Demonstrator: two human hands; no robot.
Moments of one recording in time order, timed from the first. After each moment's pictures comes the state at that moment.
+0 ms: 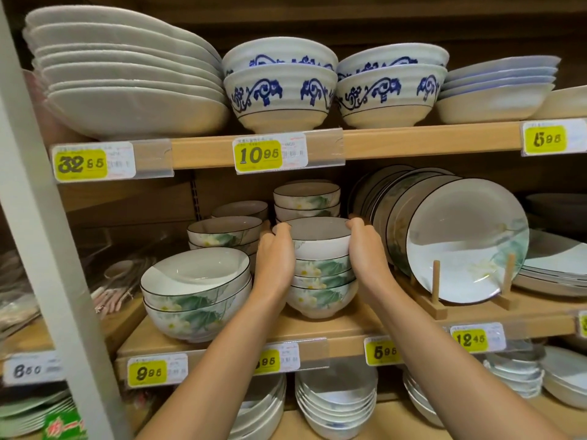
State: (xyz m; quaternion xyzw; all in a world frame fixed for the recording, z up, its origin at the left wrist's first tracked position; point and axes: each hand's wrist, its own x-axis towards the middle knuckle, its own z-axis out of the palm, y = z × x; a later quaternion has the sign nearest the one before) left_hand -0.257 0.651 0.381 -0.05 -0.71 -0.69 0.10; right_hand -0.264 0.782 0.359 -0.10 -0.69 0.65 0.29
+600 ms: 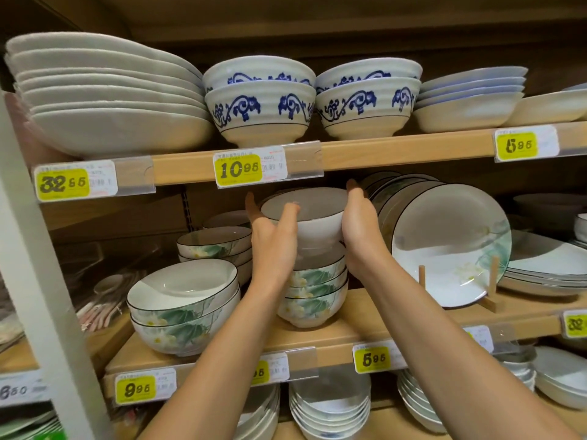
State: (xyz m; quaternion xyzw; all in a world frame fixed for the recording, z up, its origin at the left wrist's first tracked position) left_hand -0.254 0.669 0.405 -0.14 -0.68 -0.69 0.20; right_hand -0.253 0.778 0.416 -0.05 -0.61 0.73 0.30
